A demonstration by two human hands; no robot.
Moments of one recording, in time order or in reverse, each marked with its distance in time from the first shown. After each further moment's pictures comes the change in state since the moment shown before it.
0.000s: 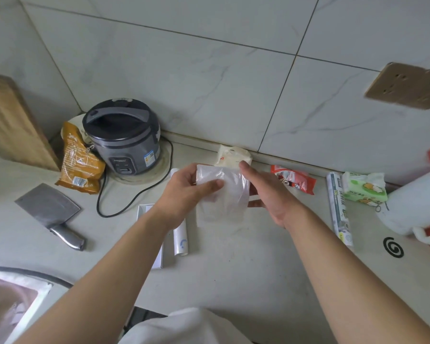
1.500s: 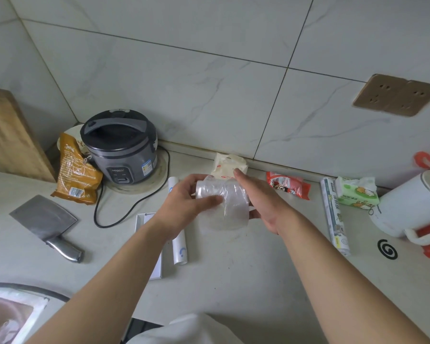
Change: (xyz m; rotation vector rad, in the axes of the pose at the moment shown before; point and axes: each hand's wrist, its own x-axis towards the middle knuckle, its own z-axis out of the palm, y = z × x) left_hand -0.001 -0.007 -0.005 0.016 -0.043 -0.029; right_hand -0.003 -0.008 0.013 0.000 0.021 0.073
